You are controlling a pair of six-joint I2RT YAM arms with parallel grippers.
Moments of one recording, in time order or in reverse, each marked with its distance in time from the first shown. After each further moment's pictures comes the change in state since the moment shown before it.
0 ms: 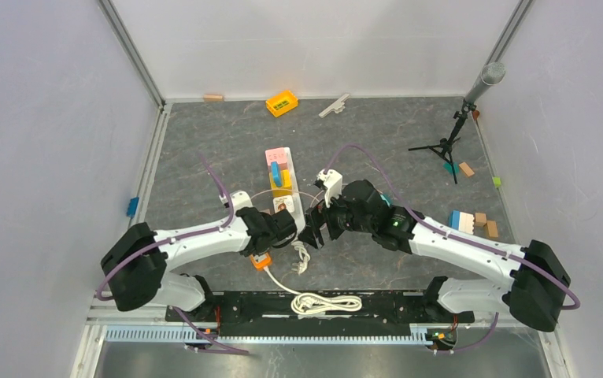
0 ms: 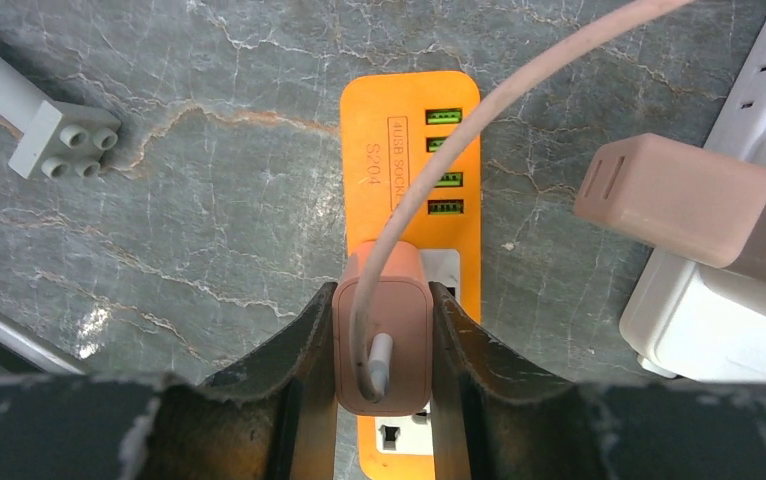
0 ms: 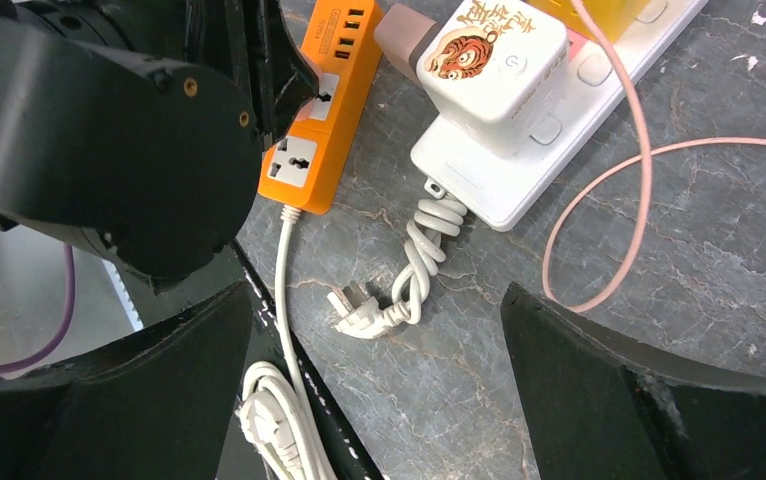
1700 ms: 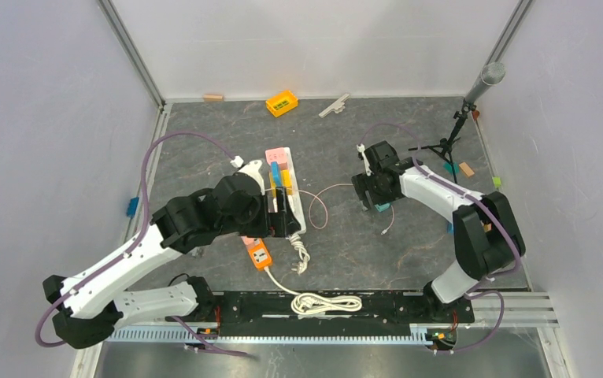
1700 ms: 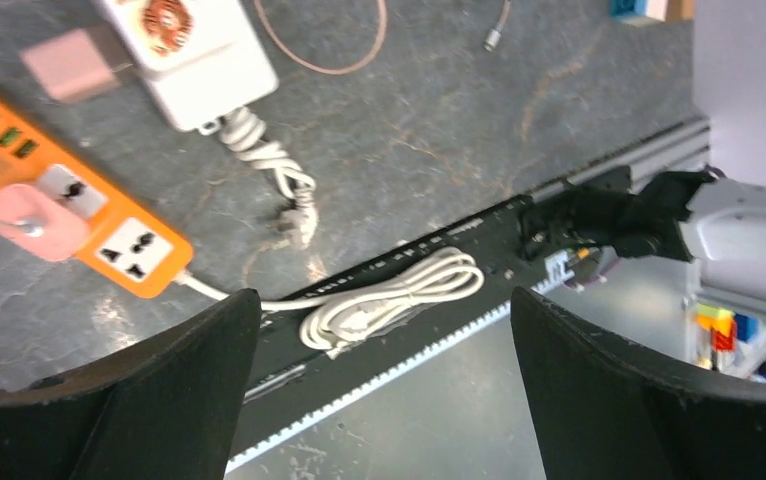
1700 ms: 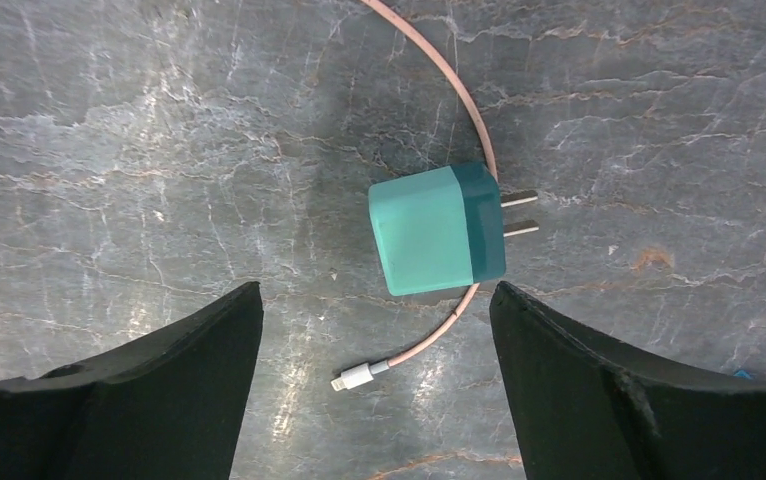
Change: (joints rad) left arm -0.006 -0.408 0.393 0.038 0.568 0.651; right arm -0.513 0.384 0.241 -0.499 0.291 -0.246
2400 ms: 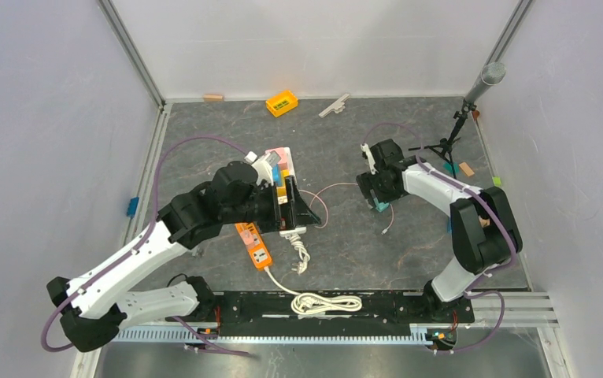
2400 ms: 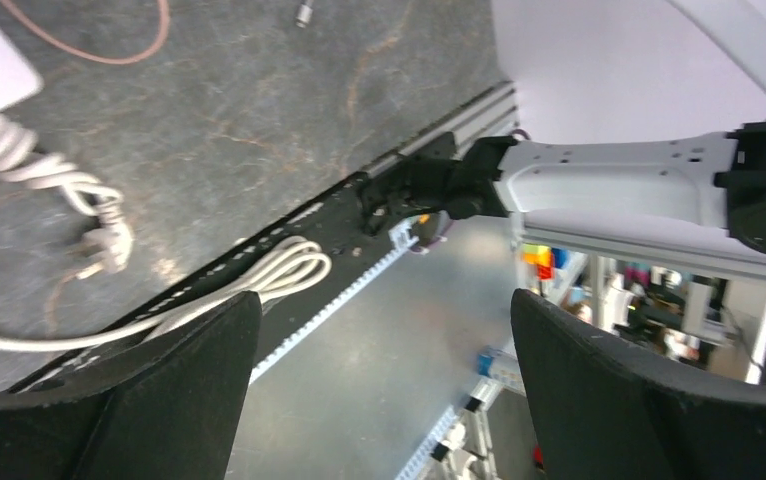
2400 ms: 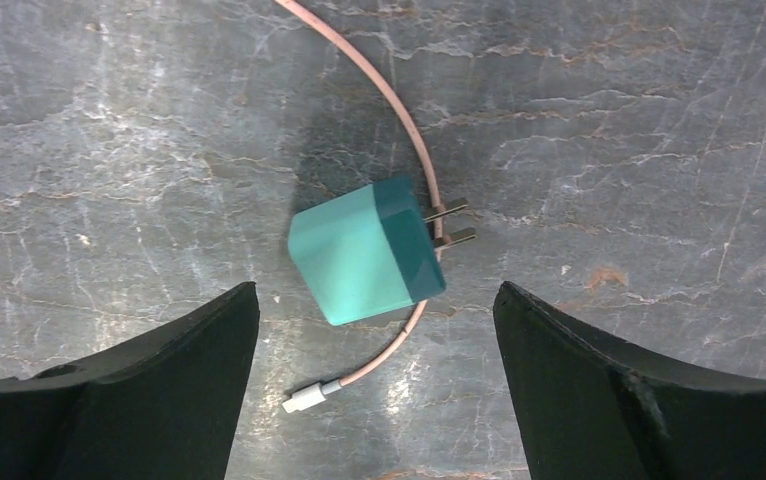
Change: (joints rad) left arm 0.070 0.031 -0.018 0.234 0.336 -0.091; right arm -0.055 0.053 0.000 0.025 0.002 -0.085
